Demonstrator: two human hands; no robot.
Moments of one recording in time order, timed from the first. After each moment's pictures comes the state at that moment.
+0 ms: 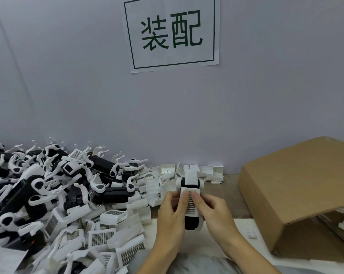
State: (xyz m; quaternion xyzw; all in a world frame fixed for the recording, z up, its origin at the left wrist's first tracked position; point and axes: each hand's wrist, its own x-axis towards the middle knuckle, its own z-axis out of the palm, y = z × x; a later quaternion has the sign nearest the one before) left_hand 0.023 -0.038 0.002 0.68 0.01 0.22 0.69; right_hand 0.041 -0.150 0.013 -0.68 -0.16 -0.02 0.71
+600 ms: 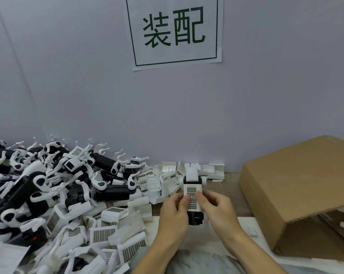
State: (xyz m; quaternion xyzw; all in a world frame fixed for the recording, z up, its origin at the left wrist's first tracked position) left_hand 0.029 -0.035 -0.001 0.75 0.02 0.21 0.63; right_hand 0.048 -0.154 0.009 -0.66 -0.13 -0.02 0.74
